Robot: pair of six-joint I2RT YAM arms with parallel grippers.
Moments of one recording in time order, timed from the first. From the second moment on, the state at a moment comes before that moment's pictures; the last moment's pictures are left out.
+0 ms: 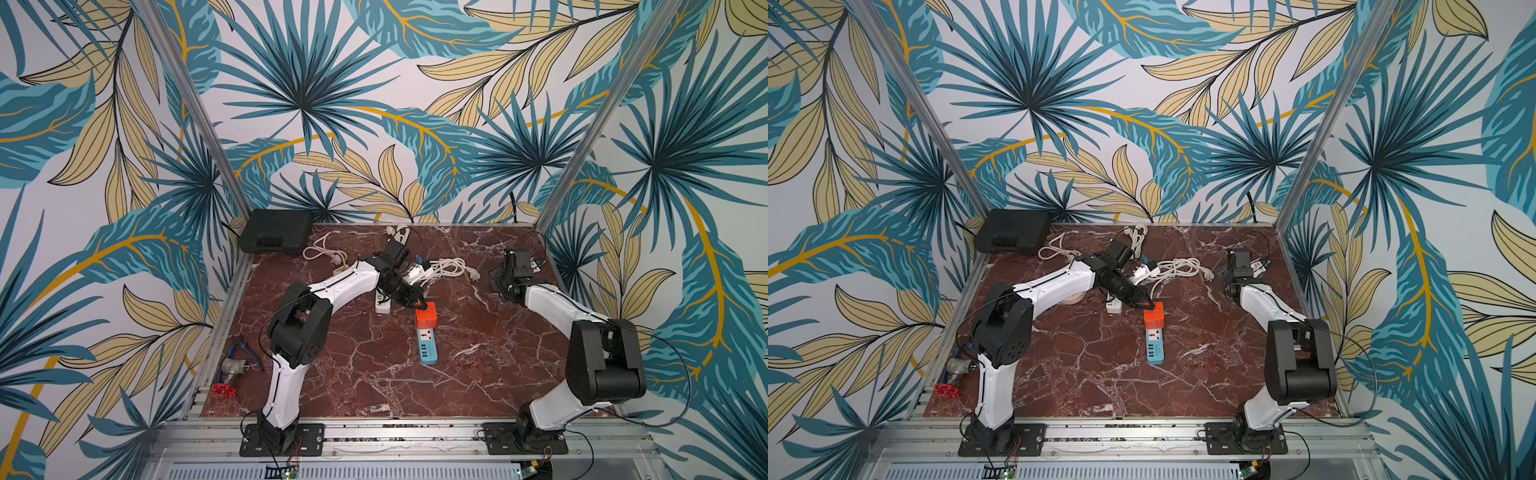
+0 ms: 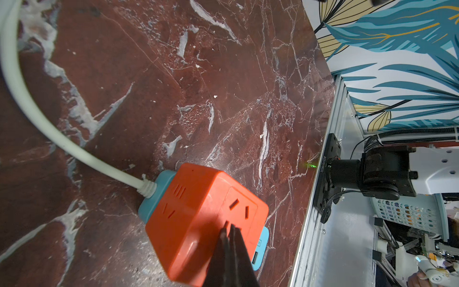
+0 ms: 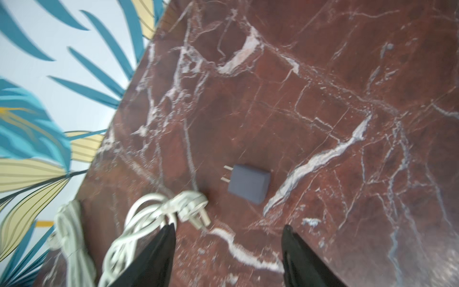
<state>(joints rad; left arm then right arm) -0.60 2.05 1.62 -0.68 0.75 -0.04 0.03 1.55 0.99 -0.23 0.23 0.95</state>
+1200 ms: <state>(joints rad) -0.55 1.37 1.22 -0.98 0.50 0.33 0.52 1.47 1.26 -0.75 -0.01 -0.10</state>
